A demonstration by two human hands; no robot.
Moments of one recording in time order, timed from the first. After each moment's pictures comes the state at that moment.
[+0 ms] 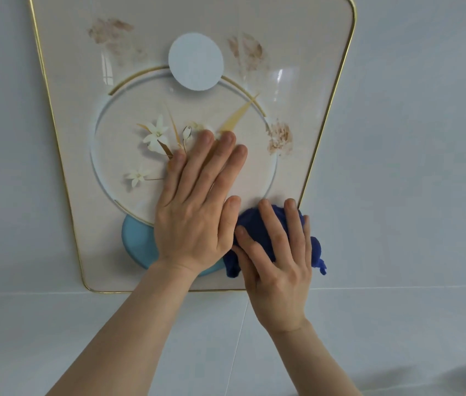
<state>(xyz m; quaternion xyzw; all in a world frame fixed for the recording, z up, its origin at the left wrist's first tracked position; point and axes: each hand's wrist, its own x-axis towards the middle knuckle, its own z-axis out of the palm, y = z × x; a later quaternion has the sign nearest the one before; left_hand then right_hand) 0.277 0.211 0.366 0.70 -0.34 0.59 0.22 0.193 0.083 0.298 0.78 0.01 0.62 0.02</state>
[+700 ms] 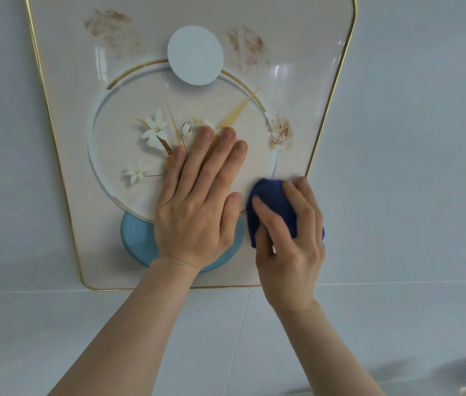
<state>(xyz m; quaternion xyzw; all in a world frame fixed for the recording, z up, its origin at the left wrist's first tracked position) 0.279 0.208 0.363 0.69 -0.32 0.61 0.22 0.193 0.080 0.328 0.73 0.00 0.68 -0.05</state>
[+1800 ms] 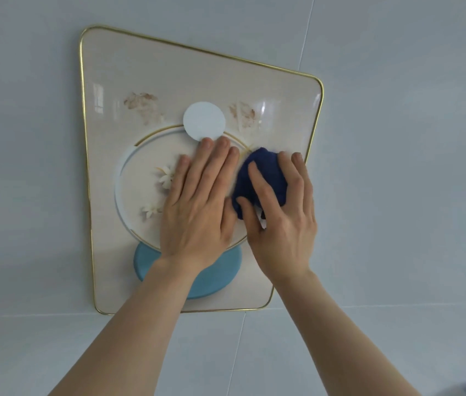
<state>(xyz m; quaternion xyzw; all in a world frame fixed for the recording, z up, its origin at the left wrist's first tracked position) 0.271 0.221 0.411 0.73 -0.31 0.57 0.20 0.198 0.094 0.412 0.76 0.01 0.64 0.00</state>
